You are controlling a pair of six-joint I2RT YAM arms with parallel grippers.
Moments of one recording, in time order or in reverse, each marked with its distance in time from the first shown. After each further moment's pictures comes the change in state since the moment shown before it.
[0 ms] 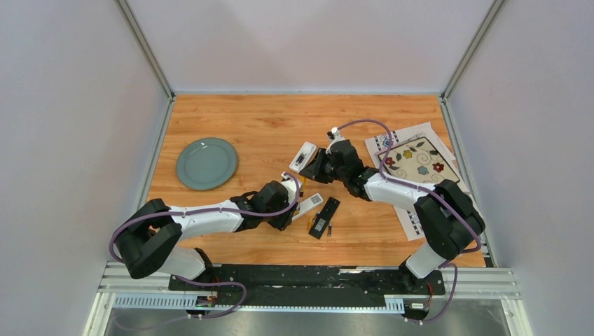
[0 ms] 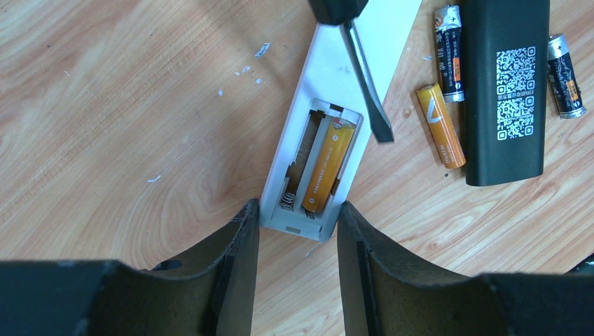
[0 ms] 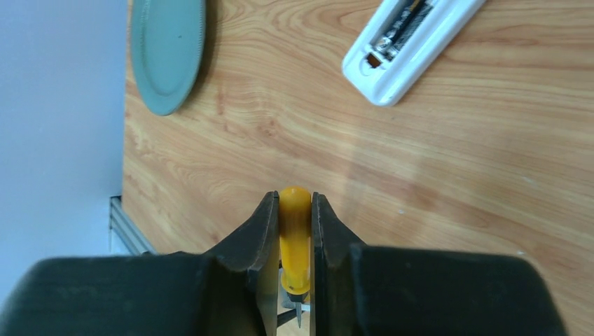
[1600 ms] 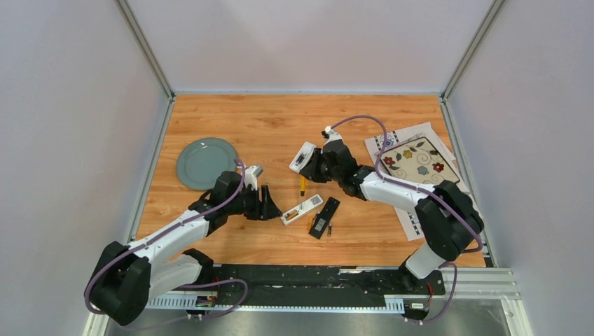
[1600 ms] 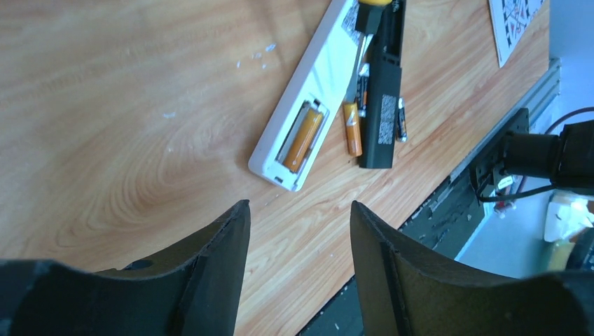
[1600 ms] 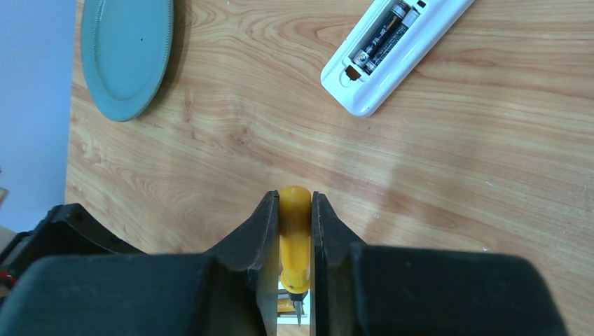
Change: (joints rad) left arm 0.382 -0.368 -0.146 -0.005 0.459 -0.273; right arm 0.056 -0.013 0.057 -0.120 0.159 -0.108
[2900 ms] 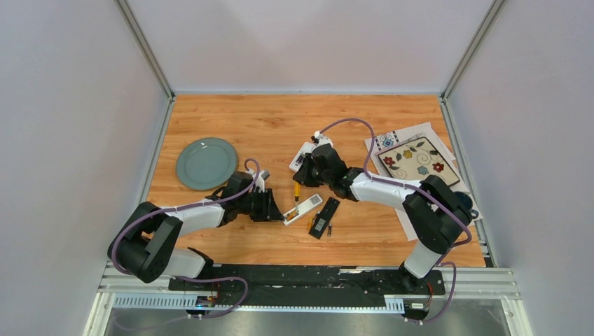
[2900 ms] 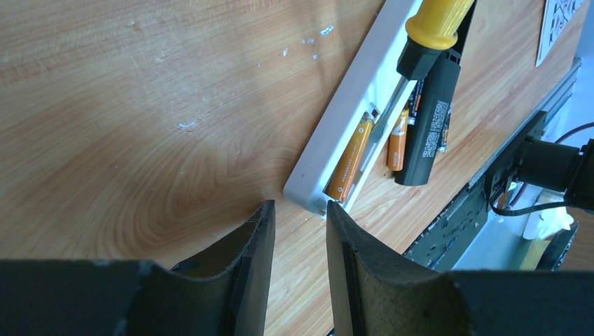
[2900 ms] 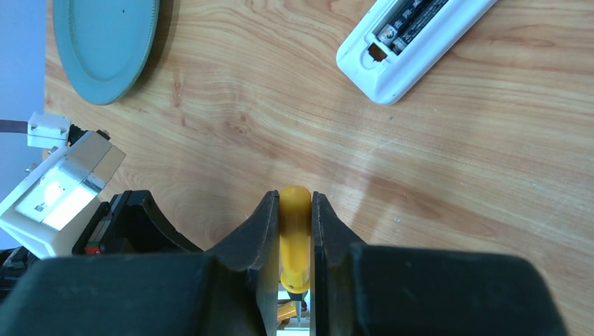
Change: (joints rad) left arm 0.016 0.336 -0.023 0.197 0.073 -0.080; right arm 0.061 0.097 0.042 0.005 0.024 -0.001
